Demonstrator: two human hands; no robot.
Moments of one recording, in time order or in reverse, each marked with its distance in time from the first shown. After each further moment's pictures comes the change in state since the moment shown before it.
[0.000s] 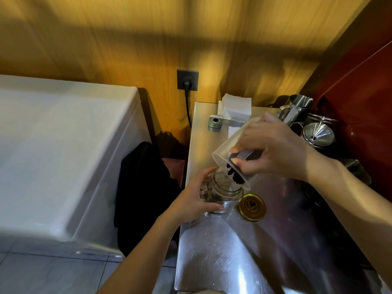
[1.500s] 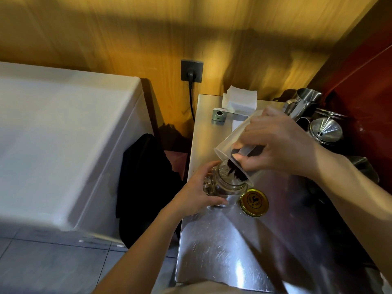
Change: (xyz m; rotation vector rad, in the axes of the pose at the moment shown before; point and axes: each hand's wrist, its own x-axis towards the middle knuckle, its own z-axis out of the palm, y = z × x) left_hand 0.002 -0.002 0.002 0.026 0.015 0.004; right_hand 0.004 -0.001 0.006 -0.098 0.008 -0.073
